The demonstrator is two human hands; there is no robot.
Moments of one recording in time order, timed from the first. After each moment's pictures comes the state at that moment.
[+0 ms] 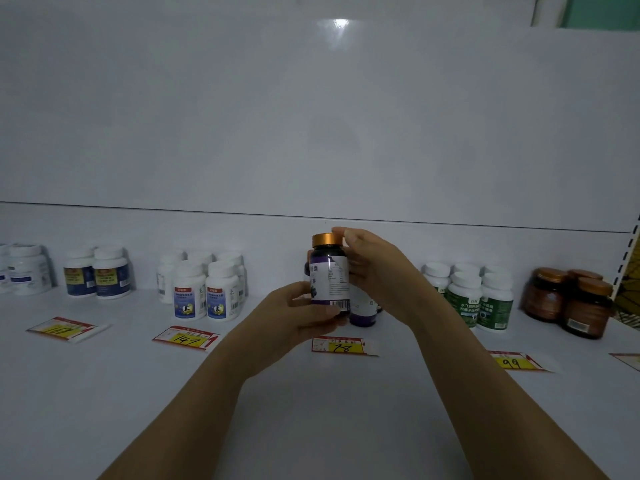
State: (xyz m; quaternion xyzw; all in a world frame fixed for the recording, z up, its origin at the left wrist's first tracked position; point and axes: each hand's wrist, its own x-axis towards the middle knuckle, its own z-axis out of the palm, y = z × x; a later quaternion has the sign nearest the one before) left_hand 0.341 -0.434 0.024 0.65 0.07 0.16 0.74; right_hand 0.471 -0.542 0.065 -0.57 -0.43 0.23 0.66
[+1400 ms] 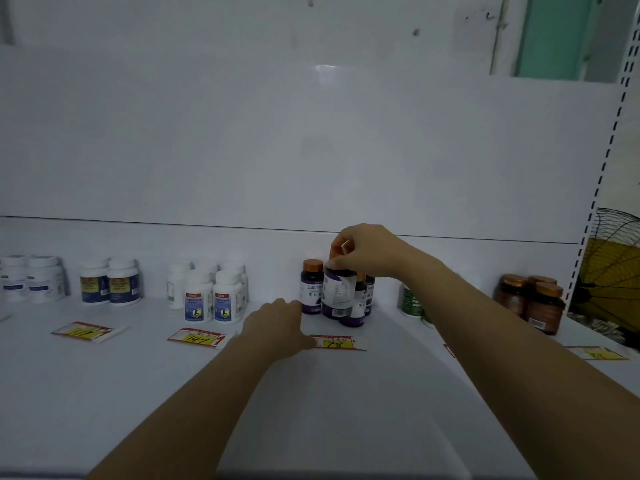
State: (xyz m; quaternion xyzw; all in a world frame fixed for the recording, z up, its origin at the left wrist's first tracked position) left_hand 0.333 -0.442 0.028 0.96 0.27 0.09 0.03; right_hand 0.433 -0.564 0.132 -0.84 -0.49 -0.04 0.24
